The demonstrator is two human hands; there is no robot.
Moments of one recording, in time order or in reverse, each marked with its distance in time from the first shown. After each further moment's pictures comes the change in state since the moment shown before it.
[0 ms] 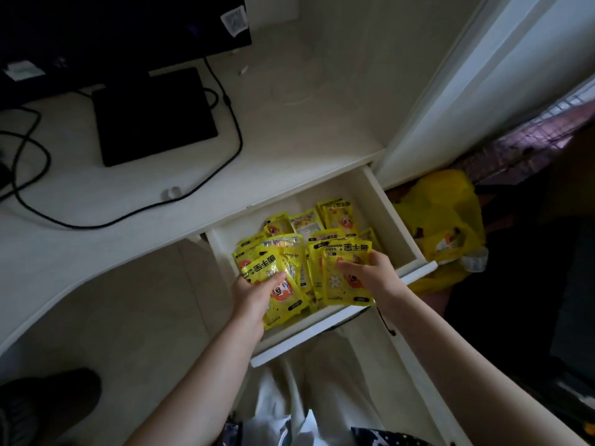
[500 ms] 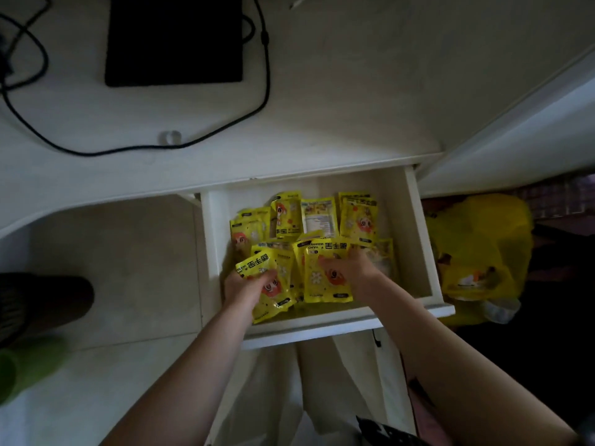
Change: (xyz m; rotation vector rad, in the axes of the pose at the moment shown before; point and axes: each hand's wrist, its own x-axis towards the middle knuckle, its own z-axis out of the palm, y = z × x) left_hand 0.044 -0.042 0.035 0.019 0.237 -0.231; right_hand 0.135 0.028 0.012 -0.293 -0.293 0.197
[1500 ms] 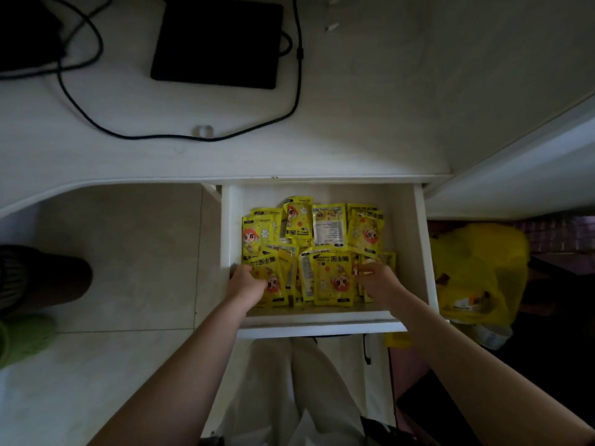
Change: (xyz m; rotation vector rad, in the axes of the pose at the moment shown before) left_hand 0.018 -0.019 -0.015 0.441 -0.017 0.120; right_hand -0.001 0.014 -0.037 -0.513 0.132 -0.023
